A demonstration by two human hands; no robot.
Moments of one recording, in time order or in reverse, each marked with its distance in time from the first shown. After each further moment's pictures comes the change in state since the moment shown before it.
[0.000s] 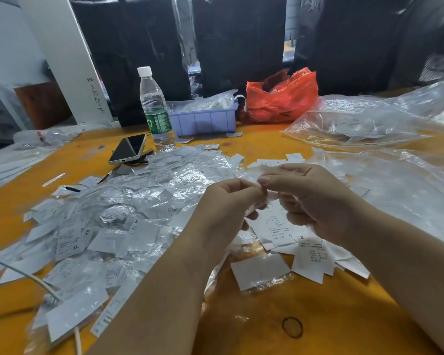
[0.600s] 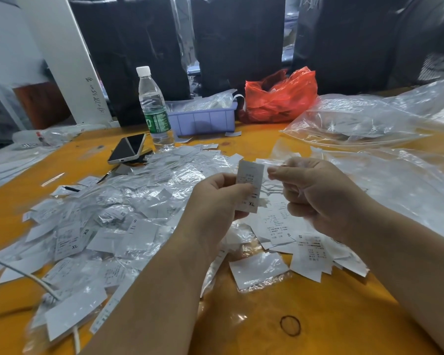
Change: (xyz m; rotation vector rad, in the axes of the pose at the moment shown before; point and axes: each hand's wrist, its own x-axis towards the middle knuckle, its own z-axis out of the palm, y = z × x) left_hand 0.005 -0.002 -0.003 -0.123 0.148 -0.049; right_hand 0.002 -0.002 -0.004 0.169 0.115 0.027
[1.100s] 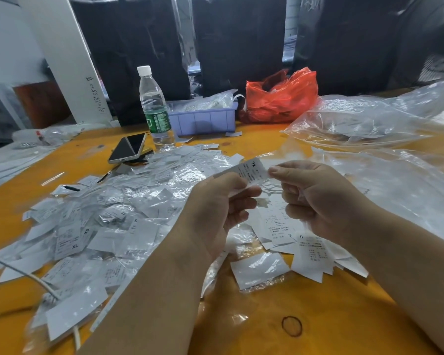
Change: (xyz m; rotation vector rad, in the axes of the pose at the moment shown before) left_hand -0.002 0.005 -0.002 -0.243 -0.089 -0.063; right_hand 0.004 0.006 0.001 0.036 0.001 0.010
